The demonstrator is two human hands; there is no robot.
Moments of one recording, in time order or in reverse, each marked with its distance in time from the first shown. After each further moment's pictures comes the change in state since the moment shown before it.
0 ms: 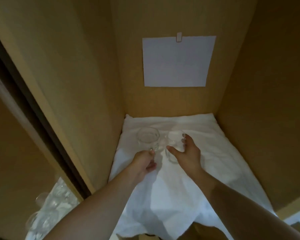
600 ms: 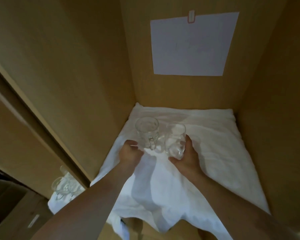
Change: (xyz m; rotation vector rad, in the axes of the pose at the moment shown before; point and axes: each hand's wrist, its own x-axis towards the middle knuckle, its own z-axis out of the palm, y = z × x) left_hand -0.006 -0.023 0.005 0.262 0.548 0.273; right_hand 0.027 0.071 -0.008 -0.005 -0.333 -0.075
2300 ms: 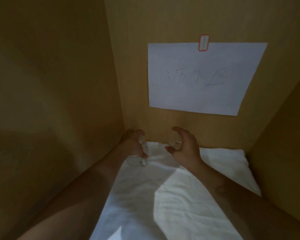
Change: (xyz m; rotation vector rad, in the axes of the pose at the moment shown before) left_hand 0.209 0.150 0.048 0.874 -0.348 0.381; right_hand 0.224 -0.070 -0.002 -0.242 0.118 -0.306
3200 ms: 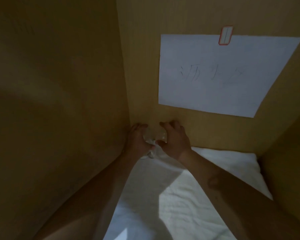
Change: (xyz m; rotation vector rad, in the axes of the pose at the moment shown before) left_hand 0.015 -0.010 0.029 -0.277 0.321 0.026; right_hand 0.034 -0.048 0.031 -0.335 -0.308 -0.038
